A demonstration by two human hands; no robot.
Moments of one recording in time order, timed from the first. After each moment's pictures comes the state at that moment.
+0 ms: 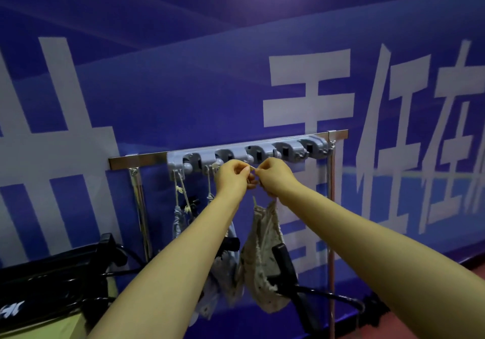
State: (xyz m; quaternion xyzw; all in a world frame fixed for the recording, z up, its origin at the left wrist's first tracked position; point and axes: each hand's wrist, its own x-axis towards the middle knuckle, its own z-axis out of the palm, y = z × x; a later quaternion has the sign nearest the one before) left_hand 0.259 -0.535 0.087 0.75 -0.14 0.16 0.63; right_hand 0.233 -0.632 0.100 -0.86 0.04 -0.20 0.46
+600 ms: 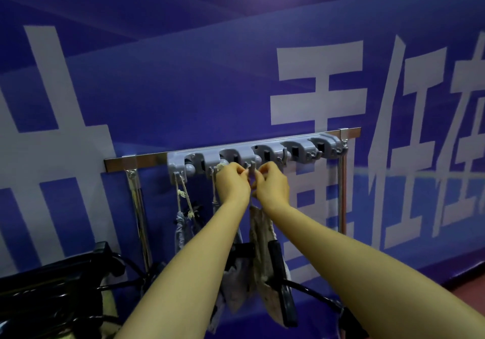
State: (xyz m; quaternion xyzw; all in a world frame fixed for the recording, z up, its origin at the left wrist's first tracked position) left_hand 0.301 -0.535 0.077 0.82 -0.07 0.26 0.50; right_hand 0.280 -0.606 0.061 -0.80 0.06 -0.32 0.50
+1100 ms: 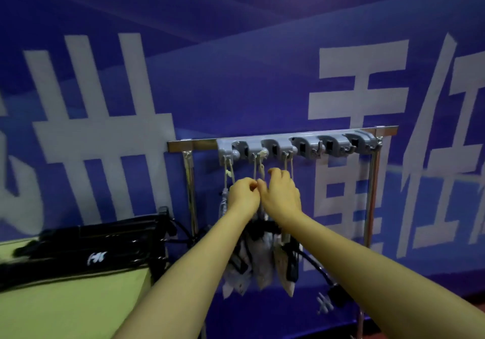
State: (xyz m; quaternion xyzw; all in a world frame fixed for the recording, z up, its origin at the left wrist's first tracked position) left_hand 0.233 -0.453 0.052 0.88 -0.07 0.18 0.43; right_hand 0.219 -0.543 0.048 -0.92 0.01 -0.28 0.28
